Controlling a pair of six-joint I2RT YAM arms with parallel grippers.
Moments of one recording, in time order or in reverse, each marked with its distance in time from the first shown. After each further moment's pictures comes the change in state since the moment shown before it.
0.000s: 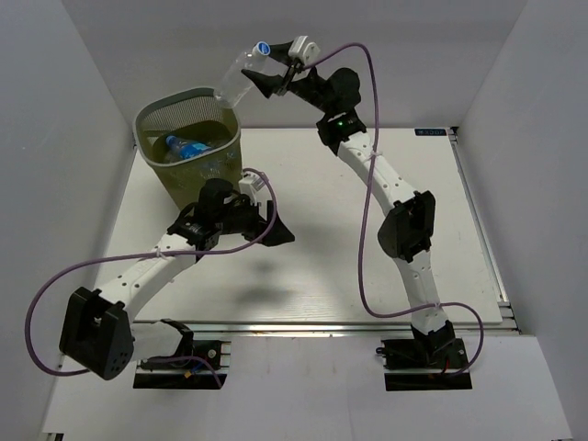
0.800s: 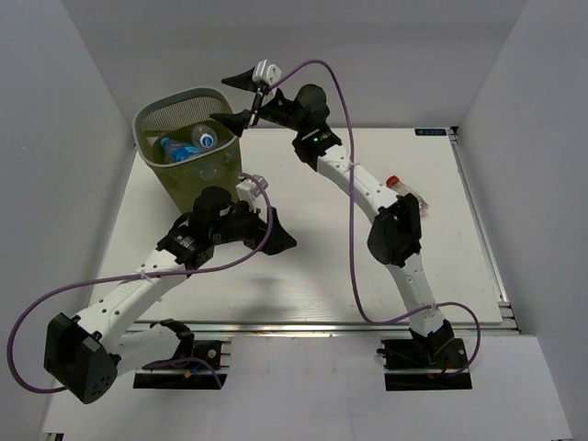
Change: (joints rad) left arm -0.108 -0.151 -0.003 -0.056 -0.125 -0.021; right arm 0.109 0.027 -0.049 -0.053 -0.077 0.068
